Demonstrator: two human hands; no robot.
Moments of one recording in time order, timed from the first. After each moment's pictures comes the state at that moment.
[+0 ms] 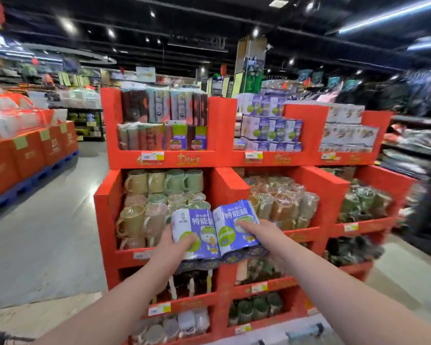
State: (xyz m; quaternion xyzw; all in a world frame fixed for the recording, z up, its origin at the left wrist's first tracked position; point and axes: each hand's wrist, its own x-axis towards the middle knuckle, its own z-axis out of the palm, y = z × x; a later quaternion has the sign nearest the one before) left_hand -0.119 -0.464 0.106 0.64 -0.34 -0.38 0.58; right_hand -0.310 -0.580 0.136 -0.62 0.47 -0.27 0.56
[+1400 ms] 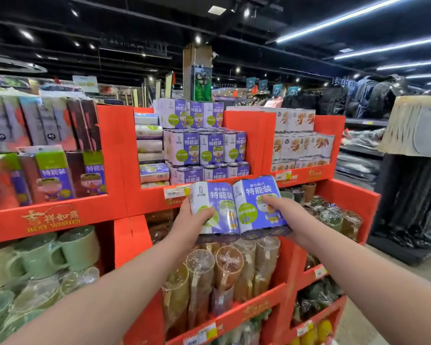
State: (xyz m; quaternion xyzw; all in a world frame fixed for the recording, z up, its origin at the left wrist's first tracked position) left_hand -0.242 -0.919 0.170 0.51 -0.48 -0.42 0.58; right_hand -0.459 -0.966 0.199 -0.54 0.50 -0.42 0.53
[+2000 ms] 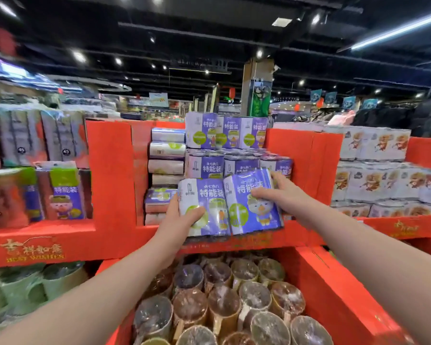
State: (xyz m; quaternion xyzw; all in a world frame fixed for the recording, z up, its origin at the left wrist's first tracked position) left_hand -0.195 -1.066 0.198 0.56 -0.43 -0.28 0.65; right_hand -0.395 -1.186 0.268 -0.74 0.33 -0.35 0.47
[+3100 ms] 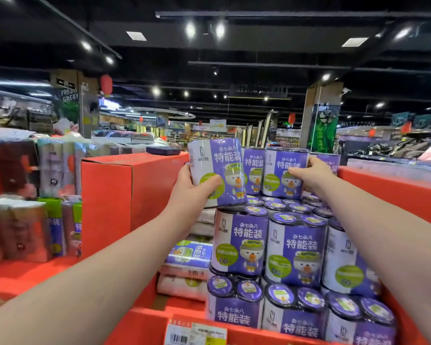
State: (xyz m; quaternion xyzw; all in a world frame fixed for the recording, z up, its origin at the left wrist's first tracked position) left_hand -0.110 -1.188 0.314 0.51 -0.42 -0.10 0.74; right_hand -0.246 -1.438 0.364 -0.72 0.38 -0.44 0.38
